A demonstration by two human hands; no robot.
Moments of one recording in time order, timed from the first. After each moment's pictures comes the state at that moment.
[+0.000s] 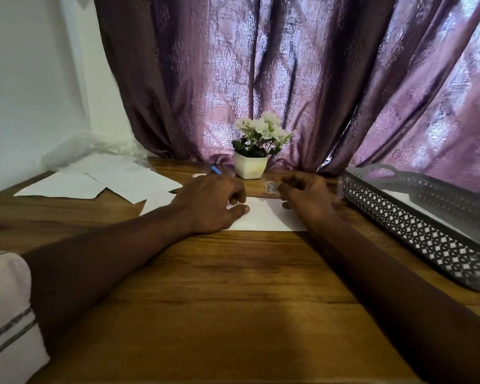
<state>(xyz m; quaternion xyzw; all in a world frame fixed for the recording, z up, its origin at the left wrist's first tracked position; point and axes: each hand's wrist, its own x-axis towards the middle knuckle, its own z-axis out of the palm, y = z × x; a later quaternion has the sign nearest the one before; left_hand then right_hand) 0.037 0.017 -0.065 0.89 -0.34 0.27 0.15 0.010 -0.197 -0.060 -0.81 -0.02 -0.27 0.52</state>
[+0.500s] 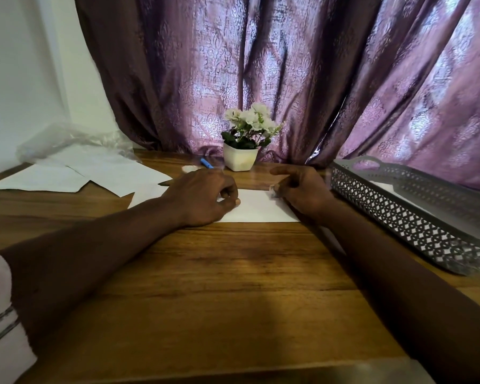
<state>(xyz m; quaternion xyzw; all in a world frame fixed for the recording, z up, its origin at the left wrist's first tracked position) 0.047 0.018 -0.071 0.90 -0.35 0.21 0.17 0.020 -0.225 -0.064 -0.87 -0.03 -0.21 0.45</state>
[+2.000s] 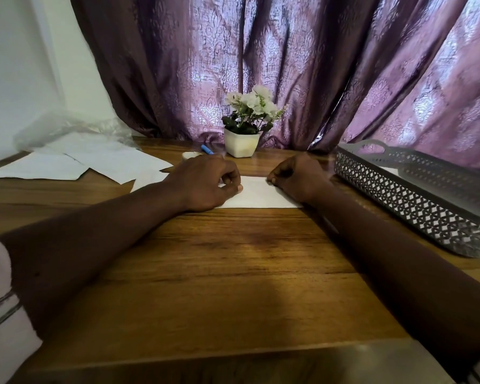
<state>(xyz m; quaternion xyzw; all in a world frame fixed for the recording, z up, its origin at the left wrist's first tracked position) 0.050 0.019 -0.071 0.90 -0.35 0.19 0.19 0.031 -0.221 -0.061 -0.95 -0.01 -0.19 0.24</state>
